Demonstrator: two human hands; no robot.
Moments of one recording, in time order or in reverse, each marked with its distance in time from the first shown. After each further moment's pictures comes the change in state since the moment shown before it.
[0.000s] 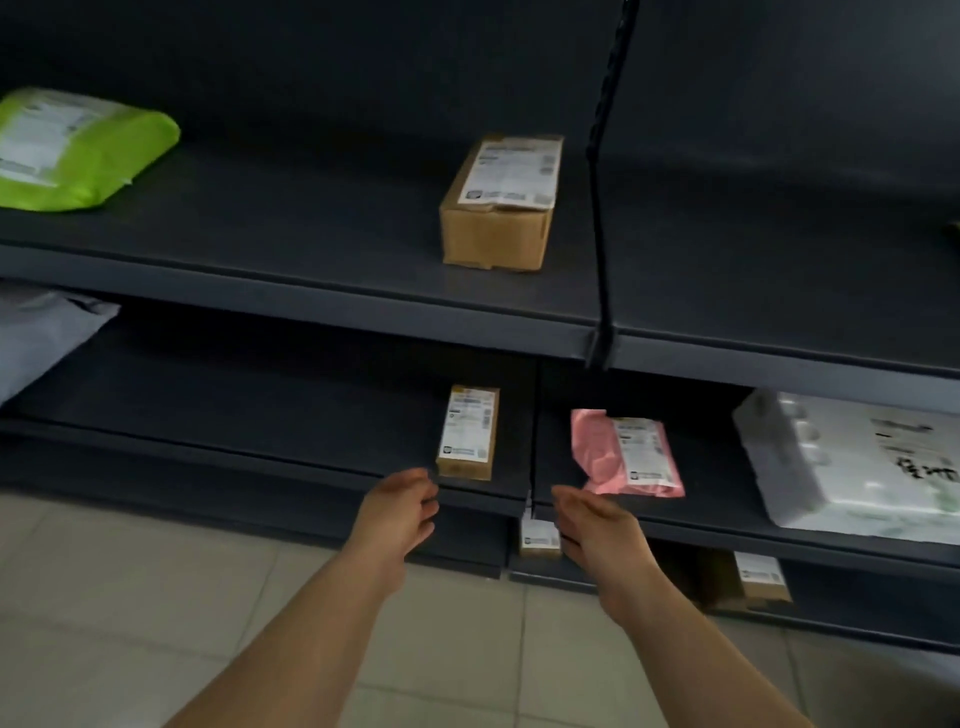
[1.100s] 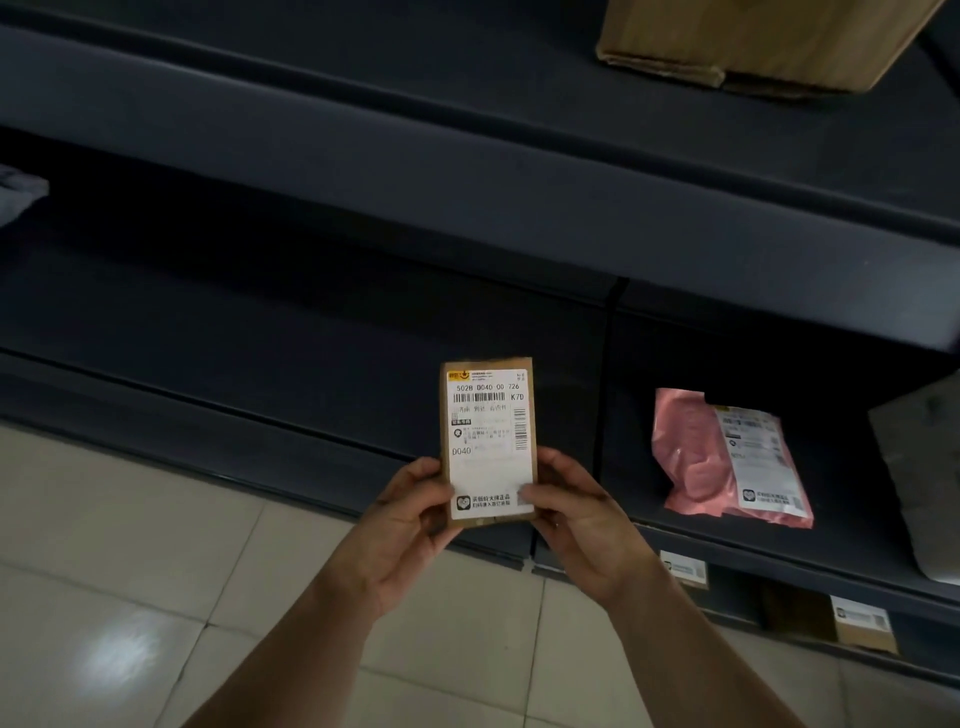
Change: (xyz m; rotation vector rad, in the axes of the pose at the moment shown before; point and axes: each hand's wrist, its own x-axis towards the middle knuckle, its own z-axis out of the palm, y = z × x) left_hand 0.149 -0.065 -0.029 -0.489 -0.333 -0.120; right_hand 0.144 0.051 0.082 0.258 -0.375 0.070
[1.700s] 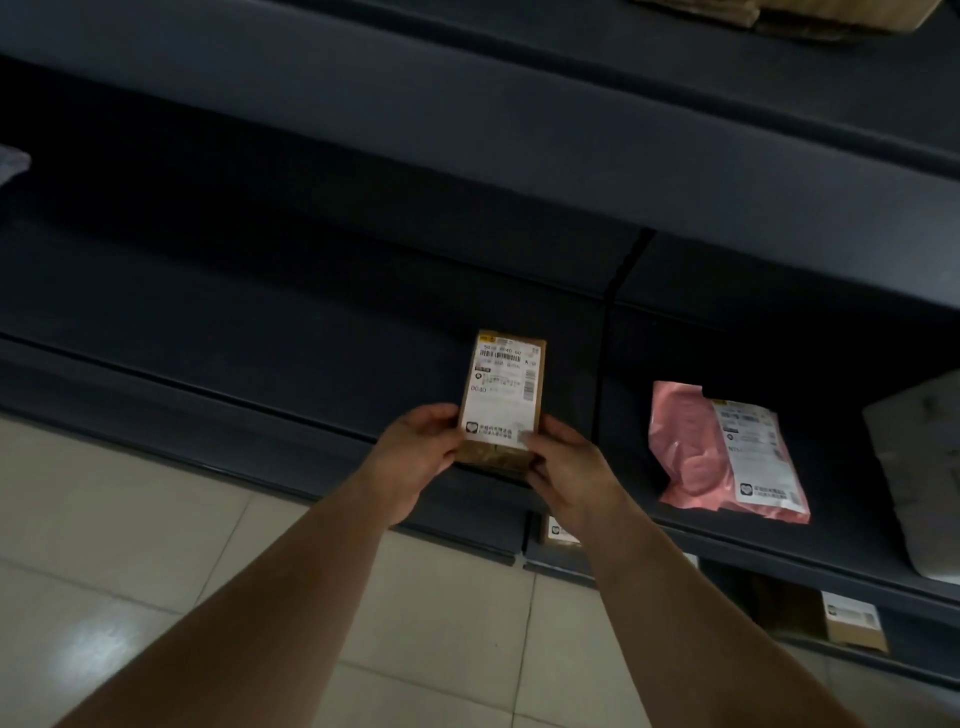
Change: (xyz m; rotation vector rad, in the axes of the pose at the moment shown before) left_hand 0.047 0.024 0.020 0.527 0.124 0.117; right_hand 0.044 -0.012 0.014 -0.102 0.250 0.022
